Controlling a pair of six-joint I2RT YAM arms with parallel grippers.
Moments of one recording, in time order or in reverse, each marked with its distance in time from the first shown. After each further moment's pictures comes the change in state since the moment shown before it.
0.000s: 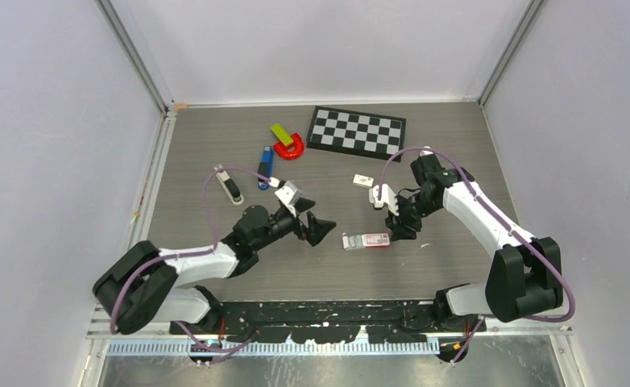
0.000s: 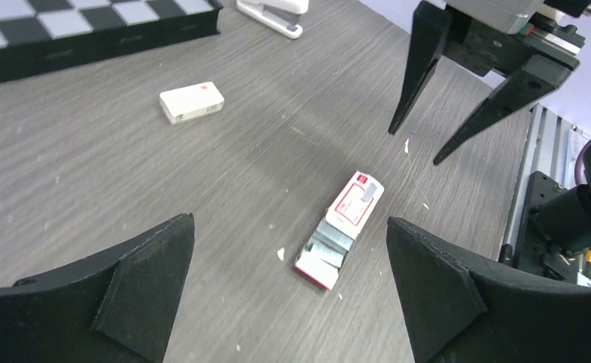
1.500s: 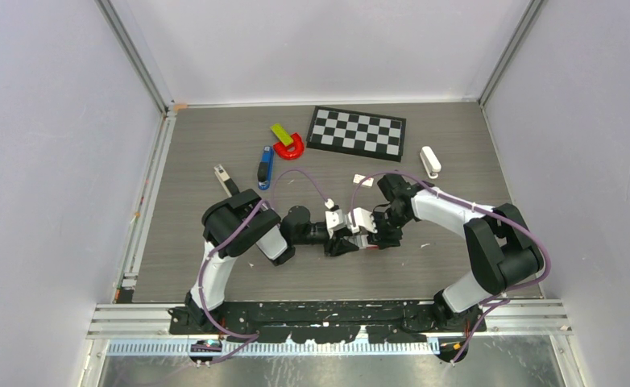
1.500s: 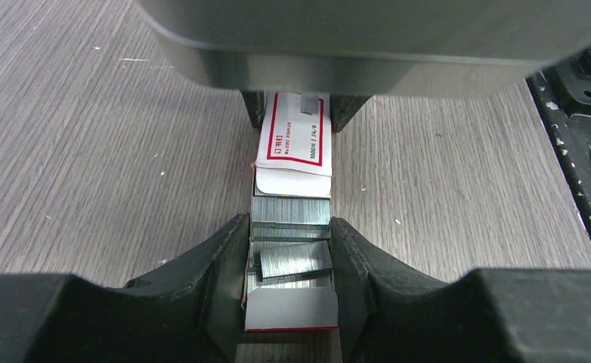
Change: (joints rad) left arm -0.045 0.772 0.244 0.390 0.449 0.267; right arm 0.206 0.193 -0.129 0.317 0.187 -0.029
